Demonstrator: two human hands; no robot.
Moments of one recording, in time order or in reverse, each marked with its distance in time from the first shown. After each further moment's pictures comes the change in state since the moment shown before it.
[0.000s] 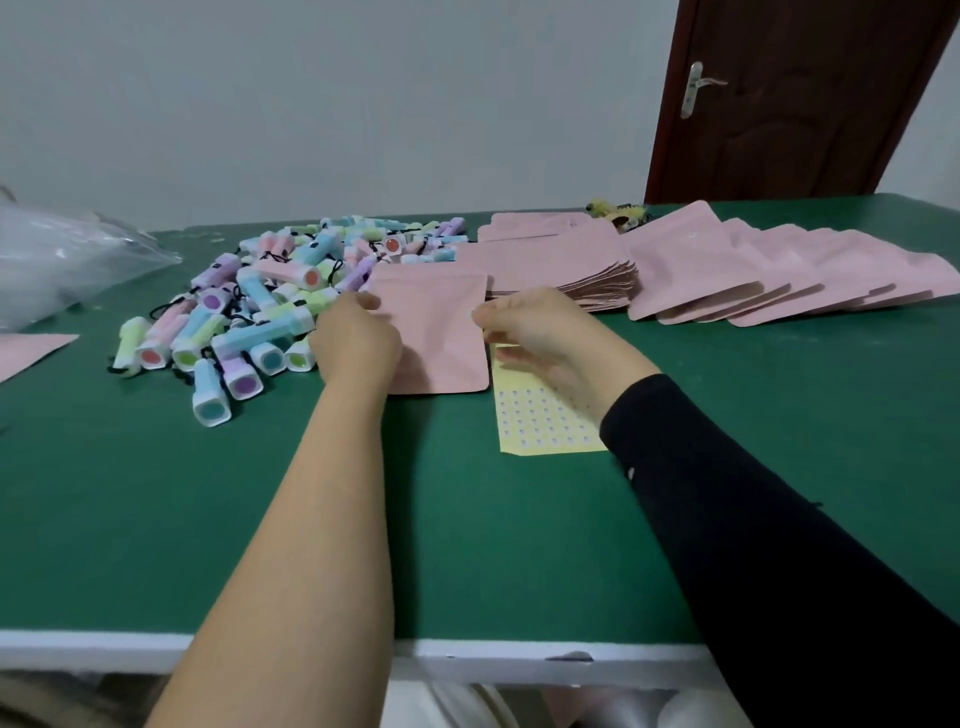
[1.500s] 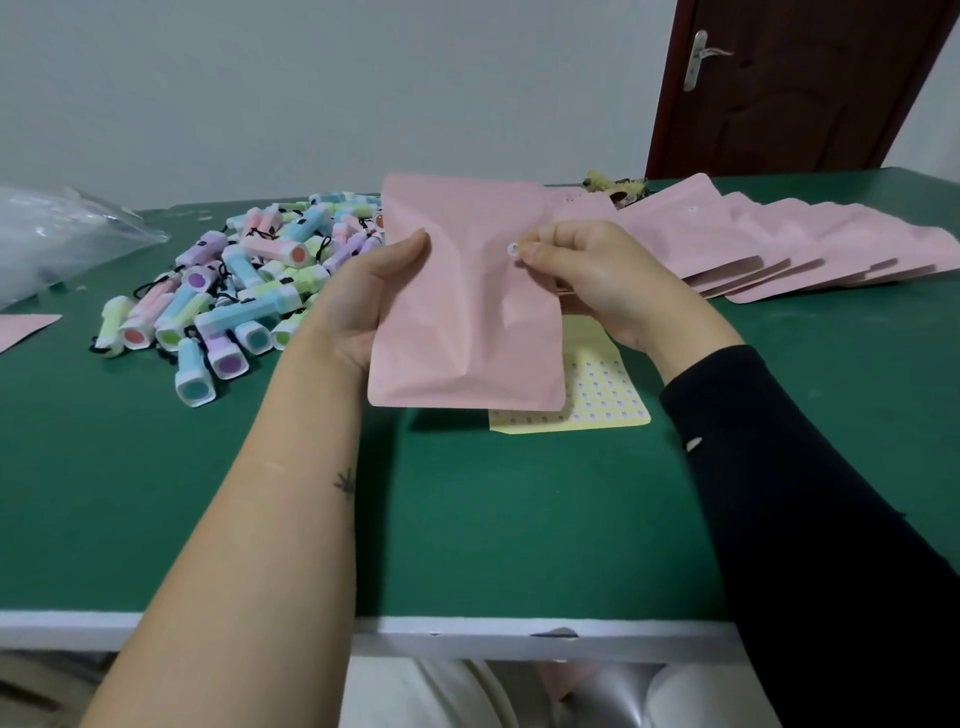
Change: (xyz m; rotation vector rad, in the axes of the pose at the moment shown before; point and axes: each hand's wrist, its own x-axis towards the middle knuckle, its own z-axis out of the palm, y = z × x) left_hand -0.038 0.024 -0.023 -1.183 -0.814 -0.057; right_hand -0.017 -0.012 -0.045 -0.078 -0.024 -0.255
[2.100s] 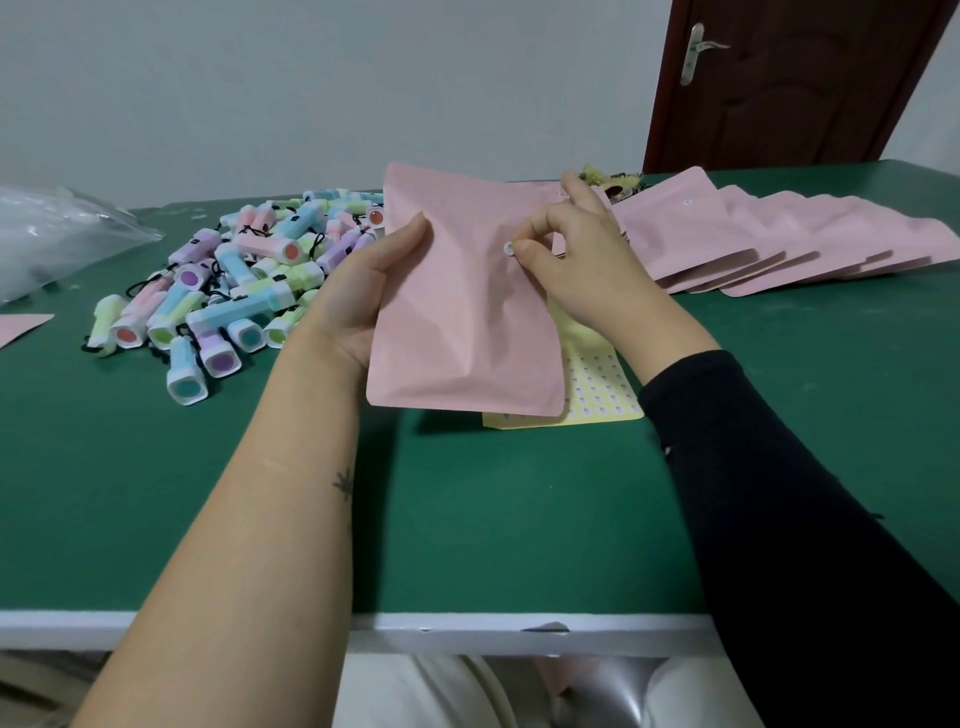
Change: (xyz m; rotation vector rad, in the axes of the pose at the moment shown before) left_hand -0.002 -0.003 0.009 -0.010 -0.052 0.004; right_hand -0.004 -0.004 0.008 -0.515 0.212 -0.137
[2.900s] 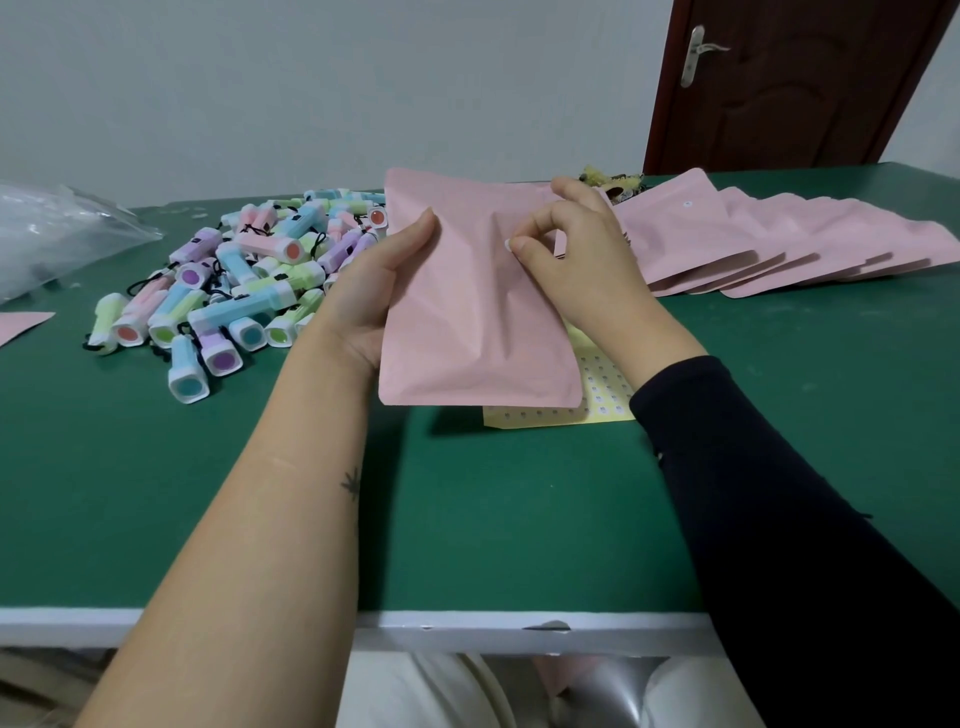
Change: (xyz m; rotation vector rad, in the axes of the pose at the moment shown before) left_hand 0.000 -0.002 0.007 0.000 -0.027 -0.003; right_hand 0.002 0.002 0.007 -0.043 0.122 -0.055
